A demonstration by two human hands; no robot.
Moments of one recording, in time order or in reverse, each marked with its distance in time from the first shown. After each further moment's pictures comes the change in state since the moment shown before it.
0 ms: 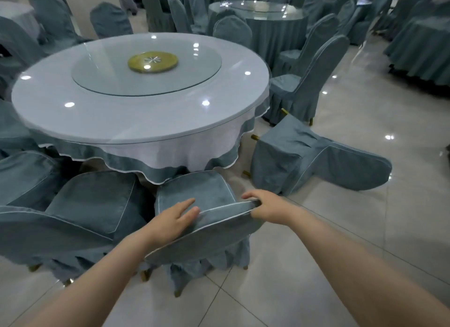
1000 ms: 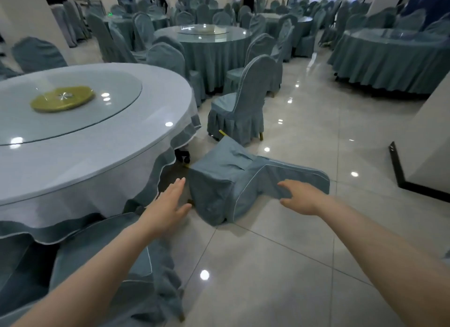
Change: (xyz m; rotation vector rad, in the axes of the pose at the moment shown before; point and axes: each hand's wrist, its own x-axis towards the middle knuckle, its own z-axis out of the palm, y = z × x) left_hand 0.198 0.358 0.138 0.264 0.138 0.174; right_hand -0.061 0.341 -0.332 -0.335 0.244 0.224
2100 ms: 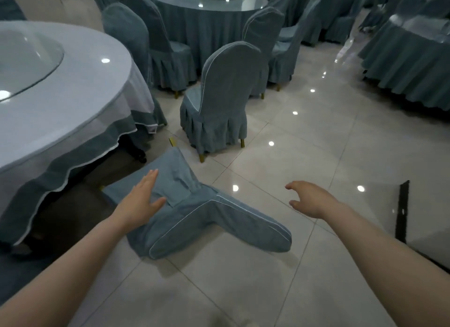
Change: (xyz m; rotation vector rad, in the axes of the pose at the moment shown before) left_hand 0.483 0.231 0.148 -0.073 0.106 -0.219; right_hand 0.409 0.436 -0.198 -0.190 -0.131 -0.079
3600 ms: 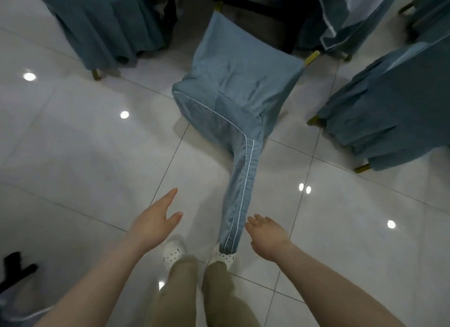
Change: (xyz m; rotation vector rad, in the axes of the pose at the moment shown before) left_hand 0.040 0.246 0.401 -0.661 0.303 -1.190; right_hand 0.313 0.143 0.166 -0.953 -0.528 -1.370
